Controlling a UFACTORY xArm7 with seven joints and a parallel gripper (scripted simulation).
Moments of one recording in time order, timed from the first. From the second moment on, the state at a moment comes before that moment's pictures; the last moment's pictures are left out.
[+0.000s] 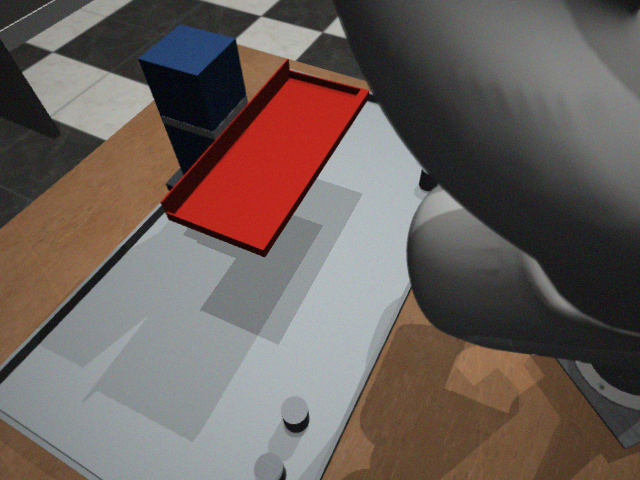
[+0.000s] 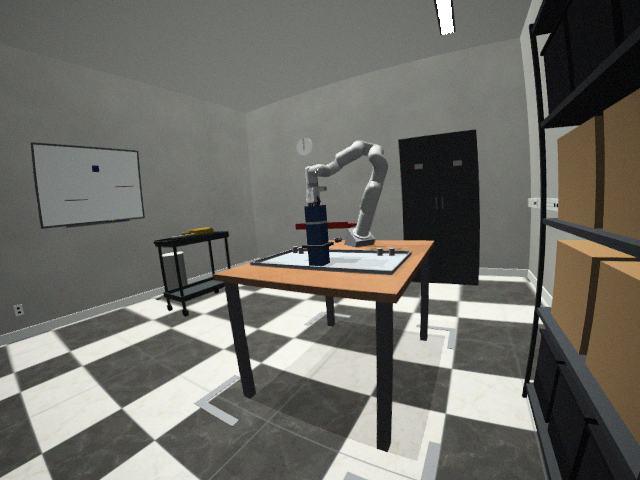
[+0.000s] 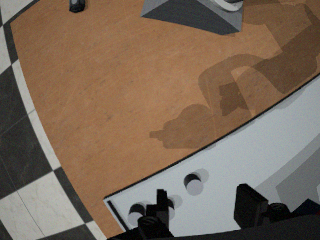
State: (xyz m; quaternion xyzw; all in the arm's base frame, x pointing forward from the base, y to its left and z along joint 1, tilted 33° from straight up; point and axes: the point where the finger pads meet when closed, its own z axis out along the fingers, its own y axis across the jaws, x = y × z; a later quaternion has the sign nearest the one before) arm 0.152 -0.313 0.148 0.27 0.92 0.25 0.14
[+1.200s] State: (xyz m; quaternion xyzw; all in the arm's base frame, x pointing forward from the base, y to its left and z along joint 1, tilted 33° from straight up) arm 0.268 -0.264 0.053 0.27 0.92 0.25 0.13
